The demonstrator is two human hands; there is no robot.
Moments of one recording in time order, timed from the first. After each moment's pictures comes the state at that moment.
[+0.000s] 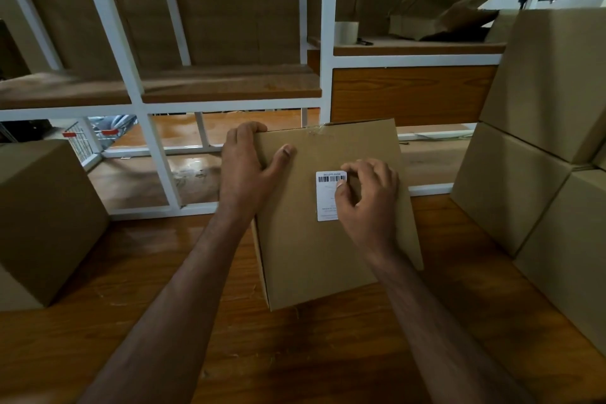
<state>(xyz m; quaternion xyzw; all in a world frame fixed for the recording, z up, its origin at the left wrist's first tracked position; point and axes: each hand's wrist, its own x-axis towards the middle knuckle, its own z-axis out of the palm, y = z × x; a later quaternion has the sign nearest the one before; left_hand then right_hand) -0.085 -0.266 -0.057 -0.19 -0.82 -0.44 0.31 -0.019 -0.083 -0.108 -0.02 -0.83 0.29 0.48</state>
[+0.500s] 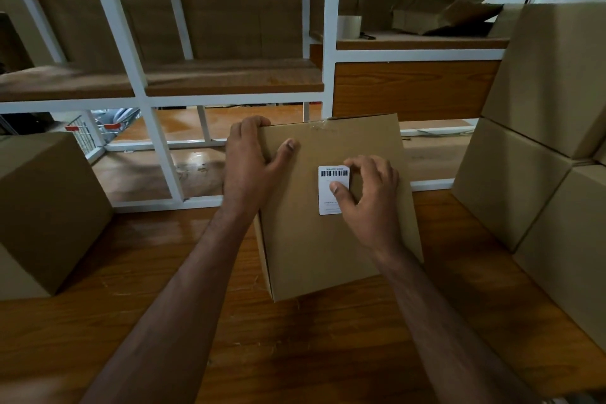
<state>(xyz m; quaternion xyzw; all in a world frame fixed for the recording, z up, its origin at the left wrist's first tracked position) -0.079 -0.265 -0.058 -0.18 -0.82 -0.44 0.32 -0.007 -0.081 -0.111 0.00 -0.85 0.30 0.44</state>
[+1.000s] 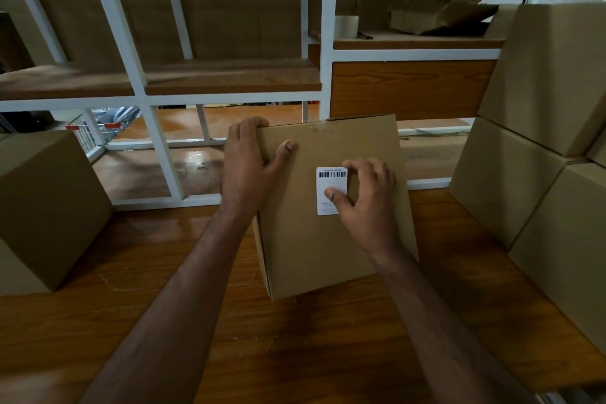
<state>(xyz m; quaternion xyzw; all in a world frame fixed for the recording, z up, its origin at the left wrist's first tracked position) -0.073 -0.264 -0.061 -0.18 -0.82 -0.42 0.33 0.003 -0.078 -0.112 0.00 -0.86 0.30 0.42</state>
